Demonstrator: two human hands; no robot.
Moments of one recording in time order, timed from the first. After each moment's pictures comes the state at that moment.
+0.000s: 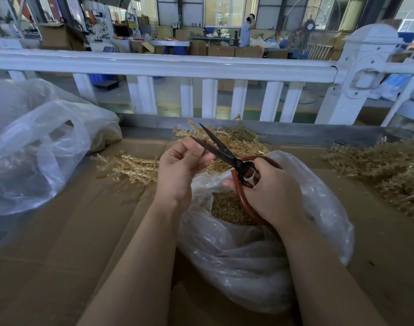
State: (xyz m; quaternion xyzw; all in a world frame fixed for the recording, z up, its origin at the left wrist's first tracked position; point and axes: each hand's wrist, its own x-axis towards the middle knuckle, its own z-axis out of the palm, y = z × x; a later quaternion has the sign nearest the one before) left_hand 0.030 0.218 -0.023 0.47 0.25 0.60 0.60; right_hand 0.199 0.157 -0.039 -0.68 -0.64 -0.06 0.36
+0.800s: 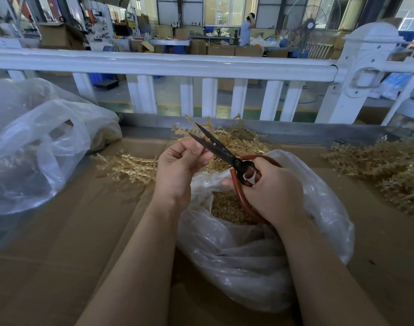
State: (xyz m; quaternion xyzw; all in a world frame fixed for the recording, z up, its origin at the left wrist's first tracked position) left_hand 0.027 0.218 -0.021 0.46 0.25 0.60 0.61; right_hand 0.199 0.159 -0.042 -0.67 -0.64 -0.08 0.37
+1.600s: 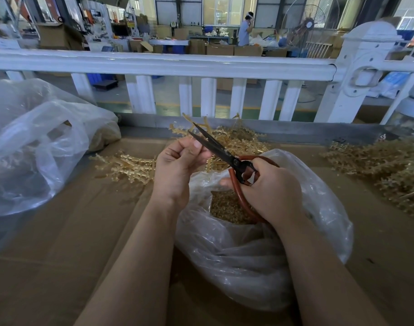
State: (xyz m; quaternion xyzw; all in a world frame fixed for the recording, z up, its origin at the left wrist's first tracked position) left_hand 0.027 0.220 -0.023 0.46 0.24 0.61 0.61; right_hand 0.199 0.160 -0.042 -0.67 -0.64 -0.08 0.37
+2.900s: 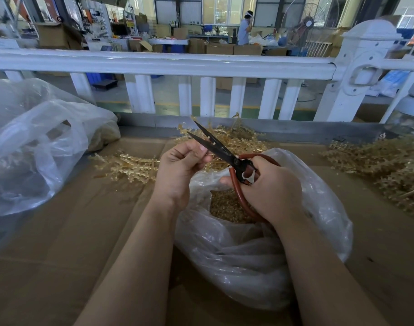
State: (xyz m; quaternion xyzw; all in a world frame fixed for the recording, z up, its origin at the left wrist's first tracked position) left_hand 0.030 0.218 -0.025 0.50 0.24 0.56 0.61; right_hand 0.202 0.159 -0.044 -0.66 -0.64 -0.10 0.37
